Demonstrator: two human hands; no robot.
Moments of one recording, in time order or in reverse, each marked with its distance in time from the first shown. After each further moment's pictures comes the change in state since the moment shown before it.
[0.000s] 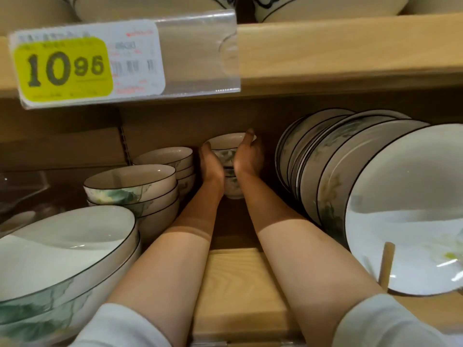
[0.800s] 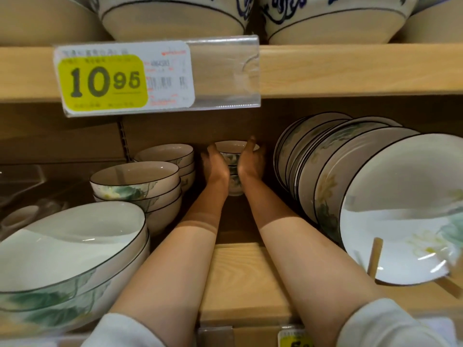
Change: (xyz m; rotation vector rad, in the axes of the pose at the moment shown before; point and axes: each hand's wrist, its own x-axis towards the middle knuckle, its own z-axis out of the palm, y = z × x) left_hand -0.027 0.009 -0.002 0.098 -0.012 -0.090; right_hand -0.018 0.002 -0.014 0.022 -0.021 0.125
